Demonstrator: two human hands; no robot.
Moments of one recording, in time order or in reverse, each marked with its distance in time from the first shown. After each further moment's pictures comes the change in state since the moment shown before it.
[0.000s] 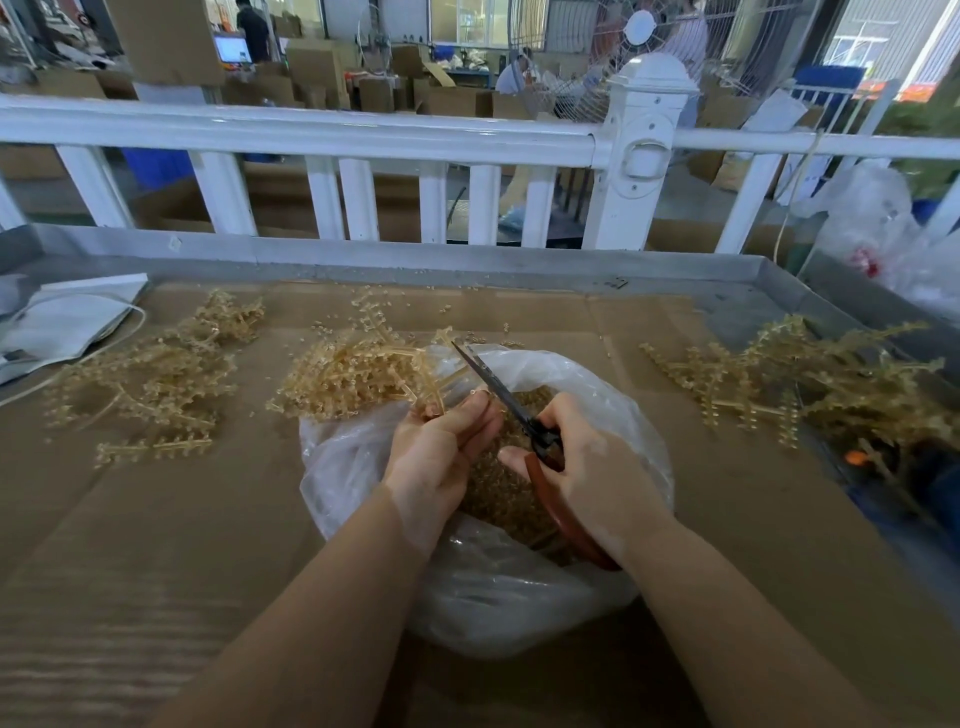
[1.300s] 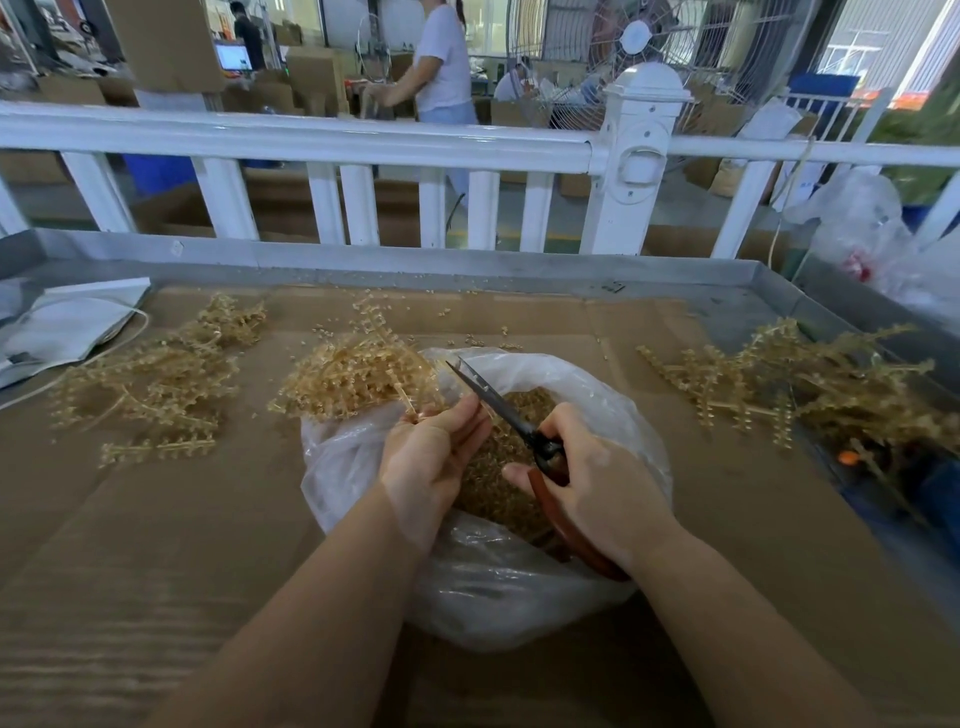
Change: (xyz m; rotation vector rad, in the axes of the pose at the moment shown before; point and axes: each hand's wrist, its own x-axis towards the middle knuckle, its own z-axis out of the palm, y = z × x) left_hand -0.001 0.004 0.000 -0.031 0.056 -0.016; right_hand -0.009 0.003 -0.004 -0.071 -0.032 -0.031
